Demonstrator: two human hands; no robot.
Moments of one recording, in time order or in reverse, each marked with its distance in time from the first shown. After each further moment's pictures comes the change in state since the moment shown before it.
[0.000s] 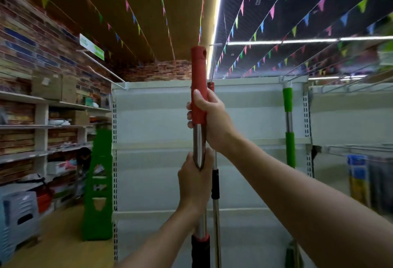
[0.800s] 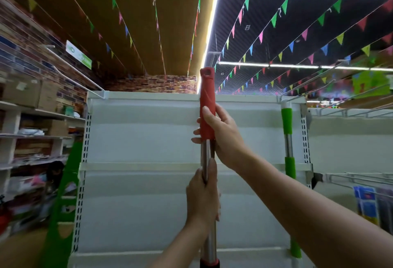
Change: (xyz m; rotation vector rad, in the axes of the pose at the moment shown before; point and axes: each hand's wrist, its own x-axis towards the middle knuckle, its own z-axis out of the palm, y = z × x) left_hand 0.074 -0.040 0.061 -0.190 -0.122 -0.055; right_hand 0.064 0.028 -0.065 -0.169 0.048 -0.062
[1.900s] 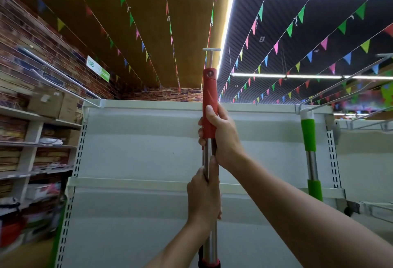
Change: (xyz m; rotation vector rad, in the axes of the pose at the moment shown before) left_hand 0.085 -0.032 0.038 0.172 0.101 0.125; right_hand 0.080 0.044 -0.043 0.076 -0.021 -0.104
